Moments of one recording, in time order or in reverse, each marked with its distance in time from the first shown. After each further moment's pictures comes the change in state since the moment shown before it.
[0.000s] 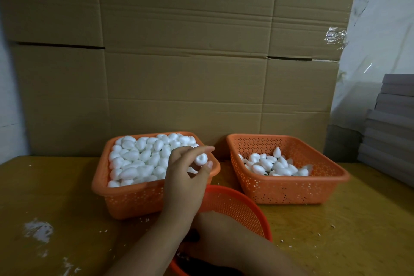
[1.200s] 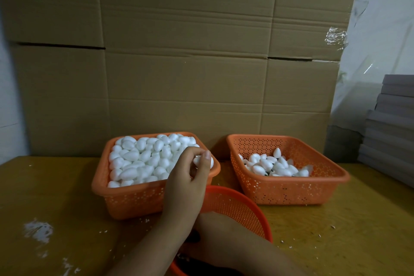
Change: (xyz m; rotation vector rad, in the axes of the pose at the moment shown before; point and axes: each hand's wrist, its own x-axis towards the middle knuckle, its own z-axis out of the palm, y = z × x) left_hand -0.003 -0.003 0.003 -0.048 -0.011 0.032; right_hand 0.000 -0.001 0.000 -0.031 0.034 -0.020
